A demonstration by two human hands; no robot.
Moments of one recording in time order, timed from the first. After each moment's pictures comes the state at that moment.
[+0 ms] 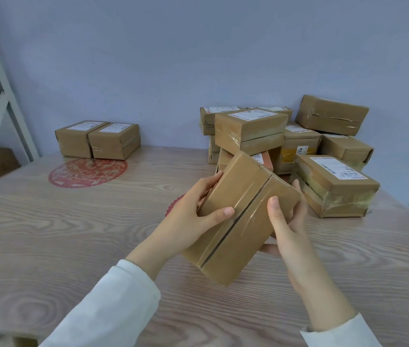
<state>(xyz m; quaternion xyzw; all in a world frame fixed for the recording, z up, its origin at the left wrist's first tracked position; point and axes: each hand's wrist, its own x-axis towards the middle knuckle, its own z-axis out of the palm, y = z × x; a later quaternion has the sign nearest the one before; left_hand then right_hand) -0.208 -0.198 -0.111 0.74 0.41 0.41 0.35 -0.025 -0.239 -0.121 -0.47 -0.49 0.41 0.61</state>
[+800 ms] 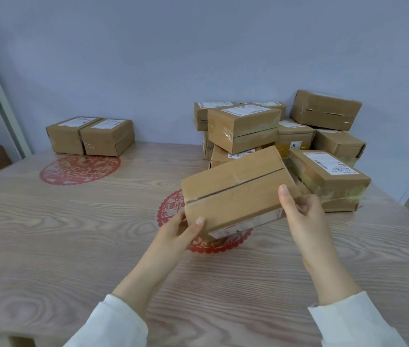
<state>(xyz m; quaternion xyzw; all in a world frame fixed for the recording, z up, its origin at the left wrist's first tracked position) -0.207 -0.221 -0.150 0.56 0.47 0.44 0.52 0.016 -0.227 -0.118 -0.62 -0.48 0.27 0.55</state>
